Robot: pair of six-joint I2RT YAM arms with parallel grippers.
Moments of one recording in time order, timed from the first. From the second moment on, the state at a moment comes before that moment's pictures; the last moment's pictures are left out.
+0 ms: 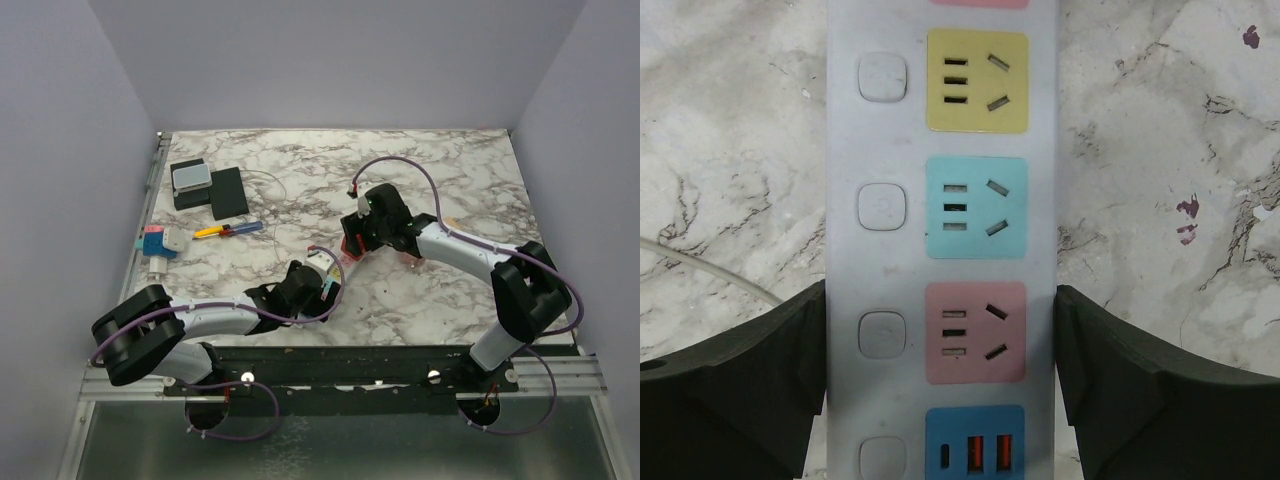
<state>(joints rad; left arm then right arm) -1.00 1.34 0.47 0.15 -0.26 -0.34 0.62 1.63 1.04 -0.21 -0.05 0.08</state>
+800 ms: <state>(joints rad) -1.00 1.34 0.48 0.12 -0.26 -0.34 0.75 1.64 1.05 -0.22 0.18 0.12</state>
